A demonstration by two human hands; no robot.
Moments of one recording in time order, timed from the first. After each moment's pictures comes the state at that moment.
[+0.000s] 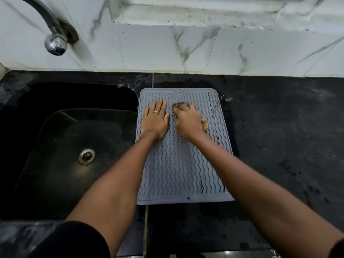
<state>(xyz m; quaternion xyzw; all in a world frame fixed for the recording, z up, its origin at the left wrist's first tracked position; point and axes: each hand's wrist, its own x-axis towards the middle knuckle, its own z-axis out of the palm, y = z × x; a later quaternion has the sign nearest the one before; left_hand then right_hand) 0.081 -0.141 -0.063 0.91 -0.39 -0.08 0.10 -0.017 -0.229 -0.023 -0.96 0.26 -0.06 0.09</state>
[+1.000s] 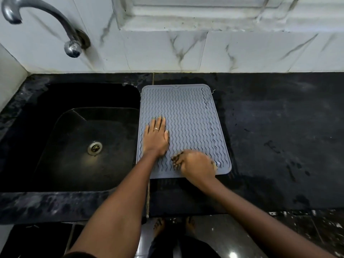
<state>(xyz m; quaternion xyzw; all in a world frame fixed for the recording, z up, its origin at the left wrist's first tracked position) -0.017 -0.069 -0.061 0.92 -0.37 -0.07 0.11 -0.185 -0.121 -0.010 -0.95 0.25 -0.06 0.20</state>
